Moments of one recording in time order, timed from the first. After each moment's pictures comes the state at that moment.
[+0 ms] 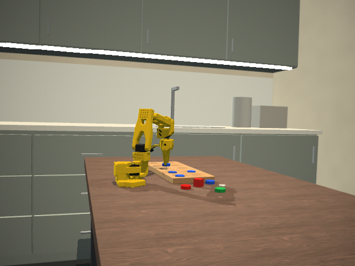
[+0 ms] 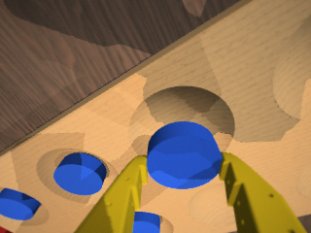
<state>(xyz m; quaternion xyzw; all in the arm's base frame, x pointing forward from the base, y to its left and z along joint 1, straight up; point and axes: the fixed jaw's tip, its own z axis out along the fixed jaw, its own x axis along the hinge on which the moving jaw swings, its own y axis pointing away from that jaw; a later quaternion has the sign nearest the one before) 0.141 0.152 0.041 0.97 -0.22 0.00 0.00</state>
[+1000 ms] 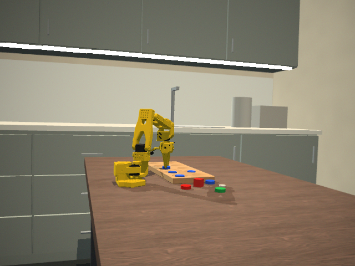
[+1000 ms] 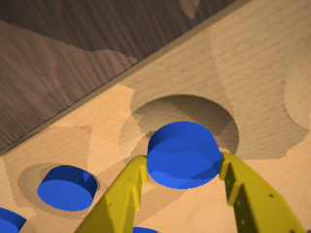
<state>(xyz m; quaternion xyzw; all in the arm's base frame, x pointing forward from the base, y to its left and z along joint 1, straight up) 0.143 0.154 0.030 0.97 -0.22 0.00 0.00</state>
